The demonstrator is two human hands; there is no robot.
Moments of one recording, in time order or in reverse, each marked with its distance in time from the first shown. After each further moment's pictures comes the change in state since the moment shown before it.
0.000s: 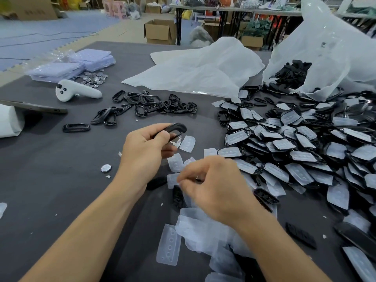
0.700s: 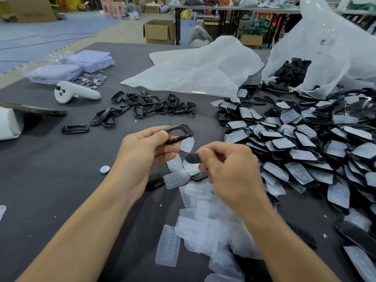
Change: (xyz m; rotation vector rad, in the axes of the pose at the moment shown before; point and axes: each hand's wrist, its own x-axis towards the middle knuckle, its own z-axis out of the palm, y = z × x) left_hand 0.003 0.002 -0.003 -0.272 -0.063 -0.174; right_hand 0.008 0.006 -0.014 0.215 0.257 0.202
